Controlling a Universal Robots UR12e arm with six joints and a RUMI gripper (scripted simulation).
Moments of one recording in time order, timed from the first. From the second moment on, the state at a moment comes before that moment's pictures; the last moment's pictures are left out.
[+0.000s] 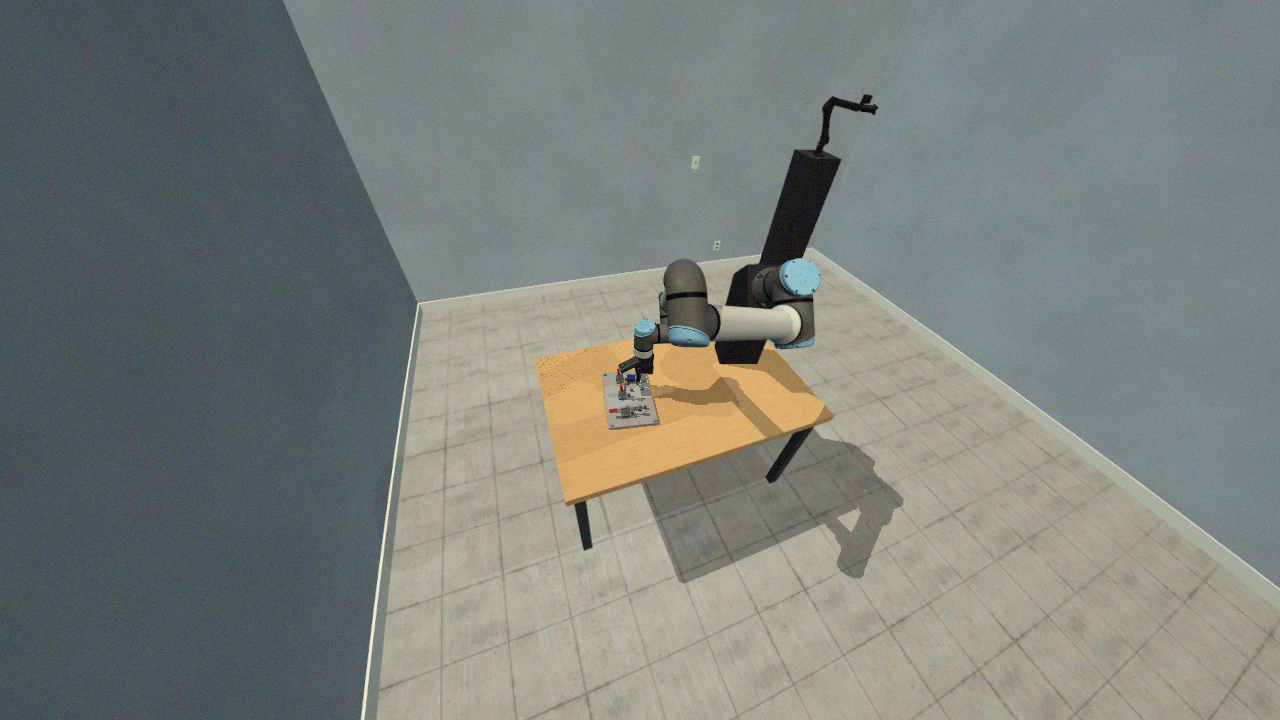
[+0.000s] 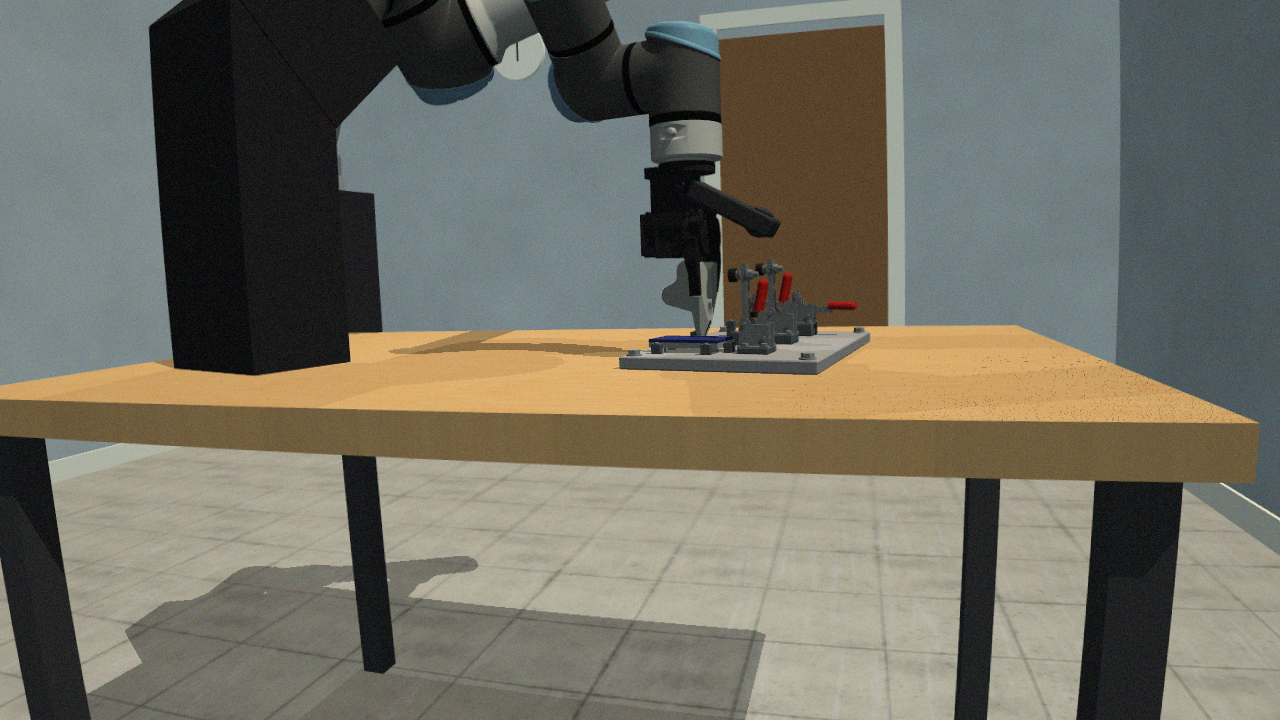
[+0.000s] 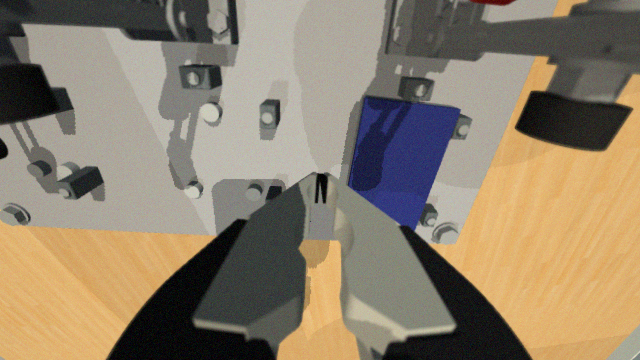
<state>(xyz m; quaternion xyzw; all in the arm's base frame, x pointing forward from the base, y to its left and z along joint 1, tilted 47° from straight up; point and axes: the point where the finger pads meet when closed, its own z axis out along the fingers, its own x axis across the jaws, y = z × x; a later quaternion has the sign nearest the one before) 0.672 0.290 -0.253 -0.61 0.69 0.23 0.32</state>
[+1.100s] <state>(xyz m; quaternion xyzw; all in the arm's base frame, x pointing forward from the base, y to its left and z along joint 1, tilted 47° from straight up) 0.672 0.286 -0.257 -0.61 0.69 0.23 0.32</state>
